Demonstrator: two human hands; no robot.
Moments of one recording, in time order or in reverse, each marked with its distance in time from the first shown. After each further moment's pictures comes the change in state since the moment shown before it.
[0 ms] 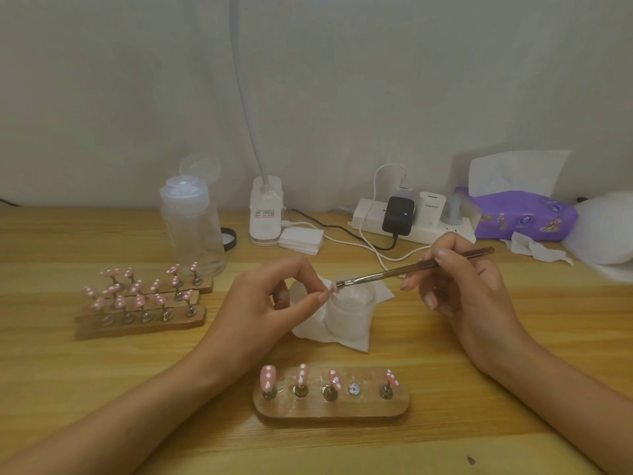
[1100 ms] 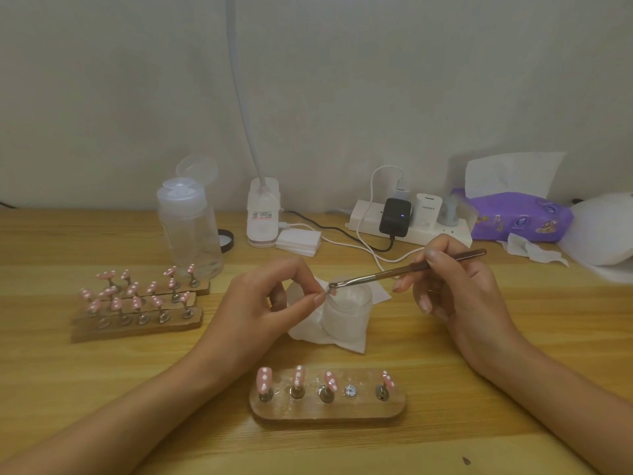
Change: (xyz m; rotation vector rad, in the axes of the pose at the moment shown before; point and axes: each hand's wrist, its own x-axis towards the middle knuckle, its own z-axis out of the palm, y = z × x) left_hand 0.000 0.003 -0.001 0.008 -0.005 -0.001; right_hand -0.001 0.001 -0.001 -0.012 -0.024 0.016
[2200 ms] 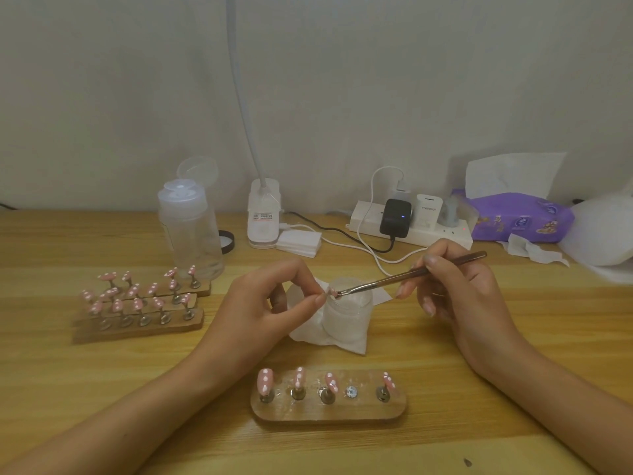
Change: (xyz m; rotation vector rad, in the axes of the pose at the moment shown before) left_hand -0.002 -0.003 0.001 0.001 0.001 -0.018; right_hand -0.001 0.001 0.000 -0.075 0.055 0.011
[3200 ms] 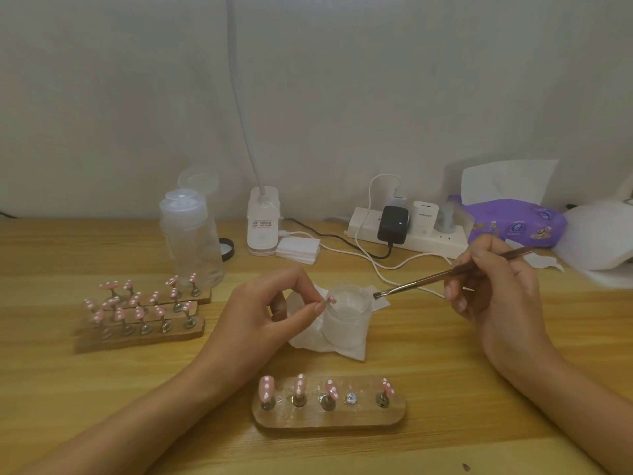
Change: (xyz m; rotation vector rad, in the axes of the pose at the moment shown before) left_hand 0.000 -0.001 -0.001 -0.010 -0.002 0.017; right_hand 0.002 -0.005 -0.024 0.067 0.158 -0.115
